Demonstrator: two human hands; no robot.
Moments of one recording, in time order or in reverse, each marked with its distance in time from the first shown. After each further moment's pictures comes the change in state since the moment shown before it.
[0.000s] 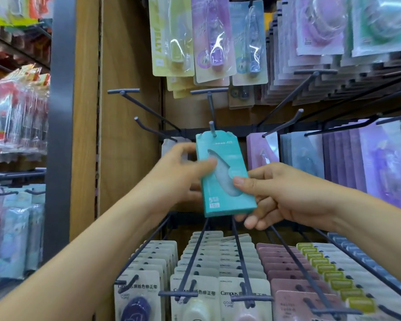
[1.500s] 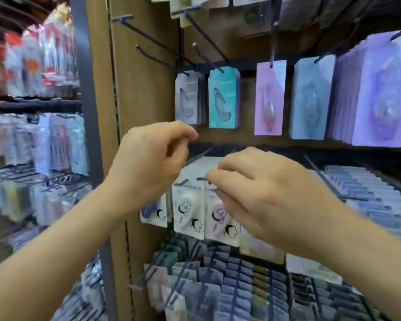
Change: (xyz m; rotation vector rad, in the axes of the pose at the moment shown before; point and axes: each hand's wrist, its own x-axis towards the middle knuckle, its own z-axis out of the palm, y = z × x) left_hand -0.122 -0.021 0.036 1.124 0.361 0.569; right_hand -0.101 0.067 0.037 -1.216 0.282 -1.018
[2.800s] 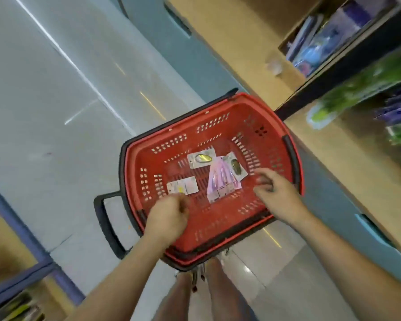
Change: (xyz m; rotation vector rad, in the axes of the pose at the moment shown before) left_hand -0.926 -0.034 -0.021 -0.107 -1.201 -1.659; right_hand -0.383 -0.643 0.412 1.138 -1.474 1.112
